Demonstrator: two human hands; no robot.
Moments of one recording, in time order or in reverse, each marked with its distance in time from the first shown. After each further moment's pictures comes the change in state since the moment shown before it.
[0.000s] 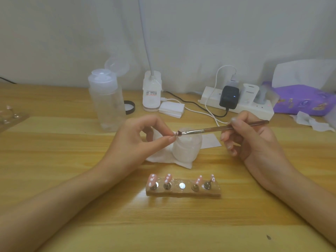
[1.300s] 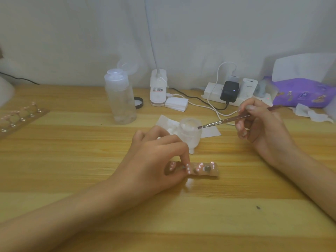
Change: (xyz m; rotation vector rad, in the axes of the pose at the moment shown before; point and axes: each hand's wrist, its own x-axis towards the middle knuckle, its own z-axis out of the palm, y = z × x) left_hand -0.051 0.053 0.006 0.523 -0.261 0.100; right_hand 0.005 -0.011 -0.025 -0.032 -0.048 -0.031
